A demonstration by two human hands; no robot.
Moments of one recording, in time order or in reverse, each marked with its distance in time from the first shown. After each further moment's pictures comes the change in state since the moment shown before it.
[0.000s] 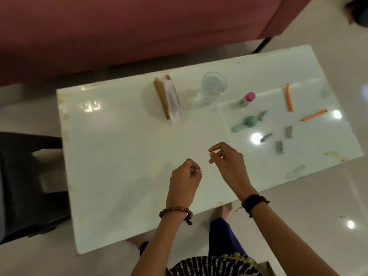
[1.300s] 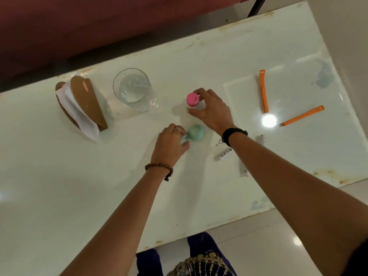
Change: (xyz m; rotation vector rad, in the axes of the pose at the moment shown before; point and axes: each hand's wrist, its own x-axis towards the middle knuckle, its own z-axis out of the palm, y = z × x) left_hand 0.201 0.061 0.176 0.562 0.075 0.252; right_hand 0.265 0.127 -0.109 -0.211 -0.064 -0.238
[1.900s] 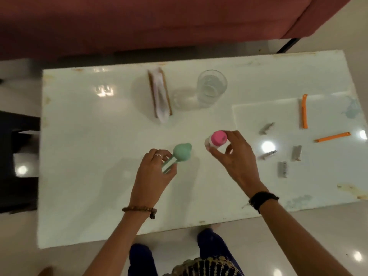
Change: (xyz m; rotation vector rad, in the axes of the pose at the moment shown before) left_hand -0.167 -0.117 -0.117 -0.192 0.294 -0.130; right_hand -0.148 -0.131 0.055 -0.011 0.067 -0.073
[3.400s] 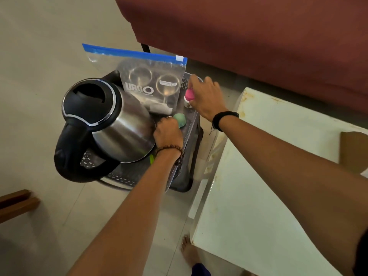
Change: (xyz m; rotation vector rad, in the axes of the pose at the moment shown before) left_hand 0.040 -0.351 -0.310 0.302 0.189 -0.694; right_hand 0.071 -0.473 0.409 -0.464 -0.291 -0.785
